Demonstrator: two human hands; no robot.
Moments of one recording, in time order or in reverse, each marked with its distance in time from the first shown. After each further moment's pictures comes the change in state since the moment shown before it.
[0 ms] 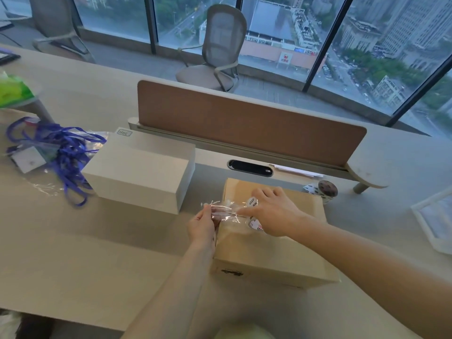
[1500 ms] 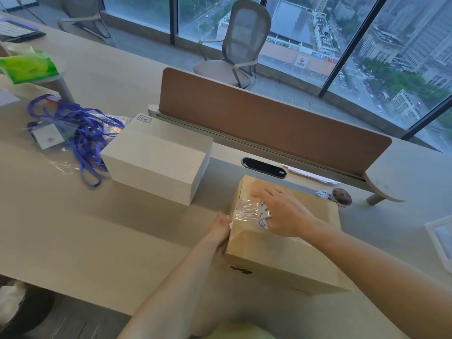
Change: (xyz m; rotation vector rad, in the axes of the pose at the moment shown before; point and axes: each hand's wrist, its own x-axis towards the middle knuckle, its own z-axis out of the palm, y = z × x) left_hand 0.031 -0.019 -0.023 0.755 -0.298 -0.142; right_hand 0.015 -0.008 0.004 0.384 0.095 0.014
